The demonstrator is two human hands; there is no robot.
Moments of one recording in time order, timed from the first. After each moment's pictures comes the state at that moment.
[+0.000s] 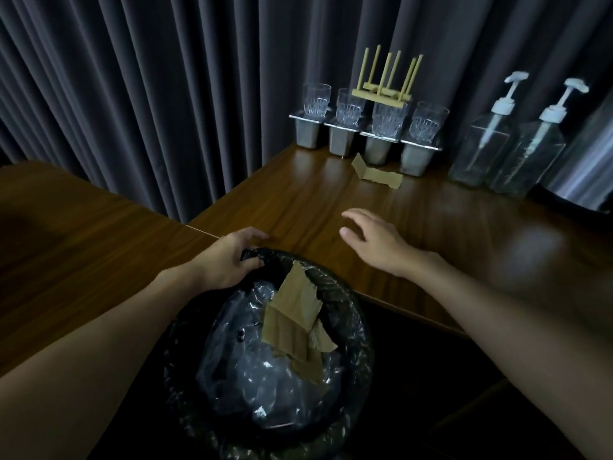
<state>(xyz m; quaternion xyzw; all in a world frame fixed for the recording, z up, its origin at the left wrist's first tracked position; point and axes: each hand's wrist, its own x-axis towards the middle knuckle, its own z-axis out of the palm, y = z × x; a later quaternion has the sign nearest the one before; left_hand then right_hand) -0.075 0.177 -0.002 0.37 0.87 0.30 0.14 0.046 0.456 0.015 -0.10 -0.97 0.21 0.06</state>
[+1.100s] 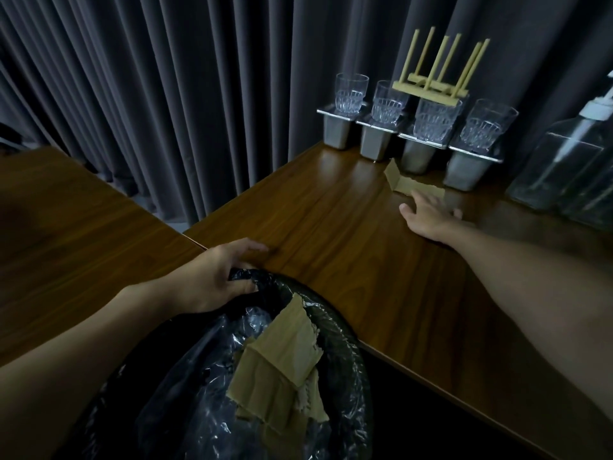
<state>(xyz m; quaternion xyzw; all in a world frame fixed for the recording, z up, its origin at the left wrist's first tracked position) -0.082 0.181 0.006 0.33 0.86 0.34 0.21 -0.085 0.614 -0.019 -0.29 -0.95 0.07 -0.03</state>
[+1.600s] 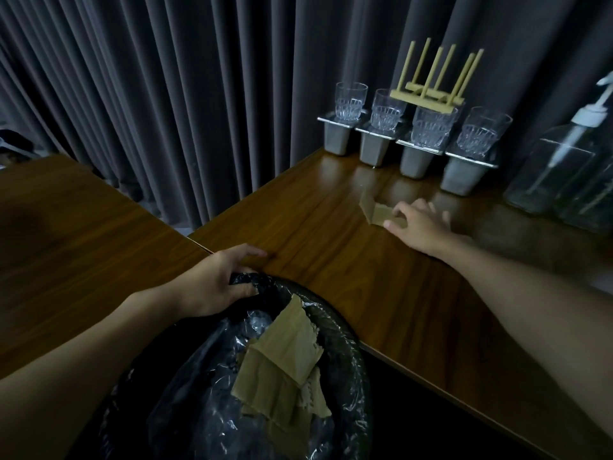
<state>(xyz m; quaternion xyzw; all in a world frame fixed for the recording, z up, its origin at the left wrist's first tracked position) -0.077 0.179 0.004 0.31 0.85 0.36 0.20 -0.061 0.582 -0.012 -0.19 -0.98 0.04 0.07</state>
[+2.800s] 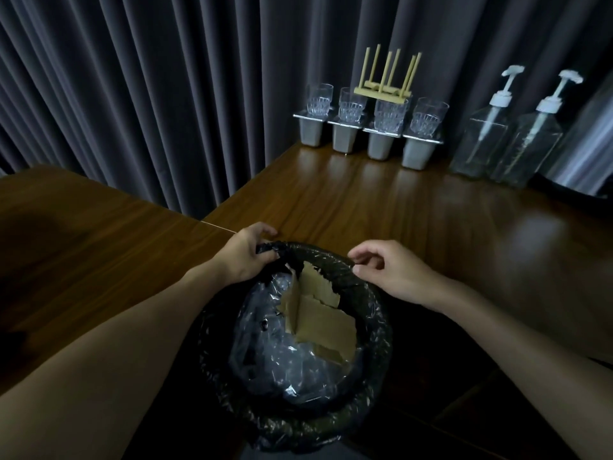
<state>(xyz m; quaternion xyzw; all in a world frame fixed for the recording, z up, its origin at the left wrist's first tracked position) -0.059 0.173 -0.005 0.32 0.85 0.39 0.16 0.124 0.391 0.022 -0.11 -0.93 0.36 0.04</state>
